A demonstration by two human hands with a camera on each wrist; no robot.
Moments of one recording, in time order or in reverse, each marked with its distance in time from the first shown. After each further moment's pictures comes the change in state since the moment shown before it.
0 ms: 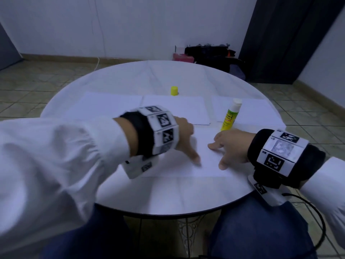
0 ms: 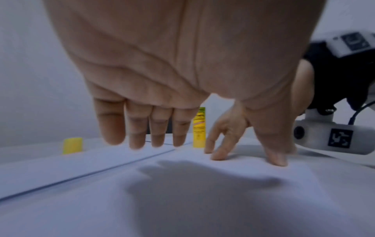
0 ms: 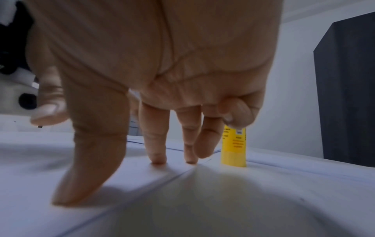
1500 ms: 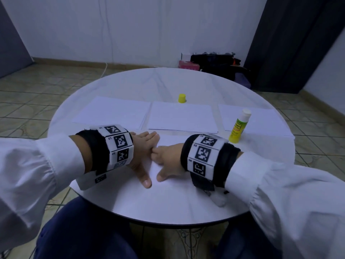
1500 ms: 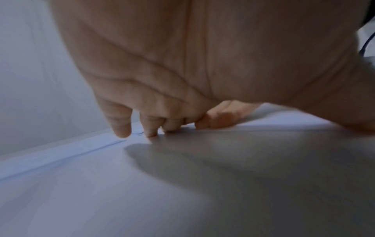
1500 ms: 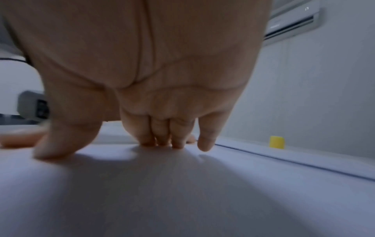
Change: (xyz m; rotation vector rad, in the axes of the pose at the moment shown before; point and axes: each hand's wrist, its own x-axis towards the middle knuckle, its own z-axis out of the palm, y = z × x) left_hand -0.038 -0.084 0.044 0.200 -0.225 -0.122; right_hand 0.013 -0.129 -0.036 -0.158 0.049 -0.452
